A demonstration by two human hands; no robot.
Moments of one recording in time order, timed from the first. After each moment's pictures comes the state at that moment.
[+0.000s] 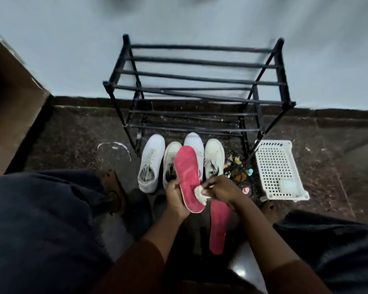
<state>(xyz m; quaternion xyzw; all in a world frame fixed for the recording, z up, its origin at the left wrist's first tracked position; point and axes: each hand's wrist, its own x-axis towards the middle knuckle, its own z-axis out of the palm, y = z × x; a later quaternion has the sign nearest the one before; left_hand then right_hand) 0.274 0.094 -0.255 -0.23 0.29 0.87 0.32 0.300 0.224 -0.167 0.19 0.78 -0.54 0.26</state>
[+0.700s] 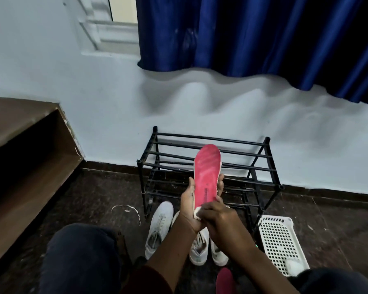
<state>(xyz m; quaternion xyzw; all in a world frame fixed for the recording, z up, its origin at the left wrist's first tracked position) 0.214 0.101 -0.029 -0.05 0.17 0.93 0.32 0.291 0.186 0.007 -0.19 0.93 -0.26 -0.16</state>
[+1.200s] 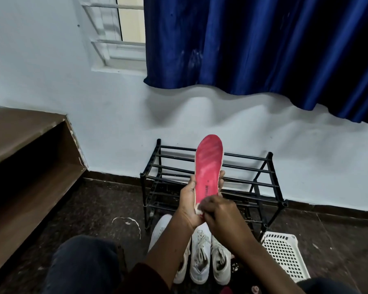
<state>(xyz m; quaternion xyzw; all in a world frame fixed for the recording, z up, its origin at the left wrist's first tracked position) 0.179 0.092 0.009 0.00 0.21 0.92 0.32 0.256 0.178 0.048 -0.18 0.94 -0.25 -0.15</state>
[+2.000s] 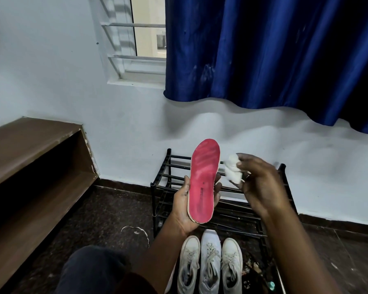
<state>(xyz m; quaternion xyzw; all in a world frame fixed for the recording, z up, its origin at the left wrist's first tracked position) 0.170 0.051 0.028 -0.01 0.23 0.93 0.28 0.220 0.185 0.152 0.03 0.52 -0.85 -0.06</state>
